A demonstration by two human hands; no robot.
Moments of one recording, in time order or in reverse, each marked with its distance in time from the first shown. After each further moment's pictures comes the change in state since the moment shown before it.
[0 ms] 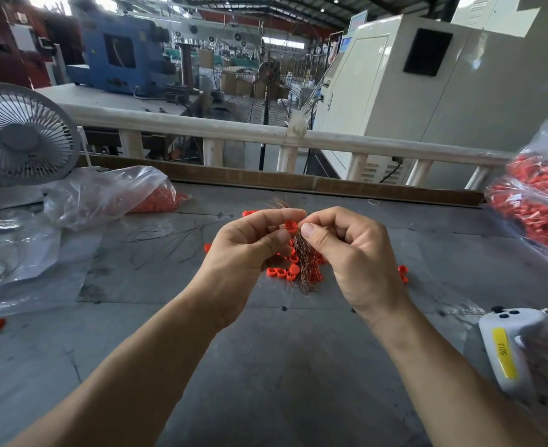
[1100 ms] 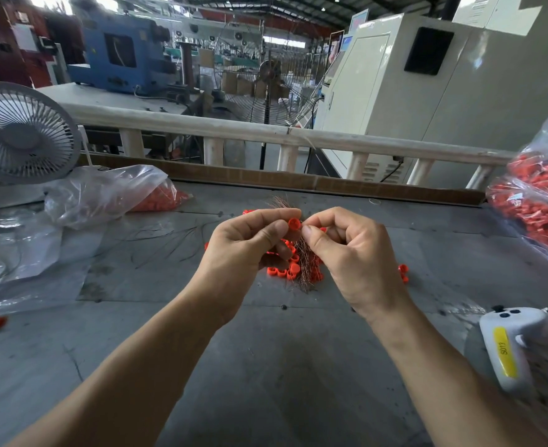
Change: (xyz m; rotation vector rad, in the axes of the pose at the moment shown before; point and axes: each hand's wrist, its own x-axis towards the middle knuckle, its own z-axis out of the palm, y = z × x) left_hand -0.001 0.003 0.001 0.053 0.084 -0.004; right_hand -0.001 -0.001 0.000 -0.104 0.015 -0.009
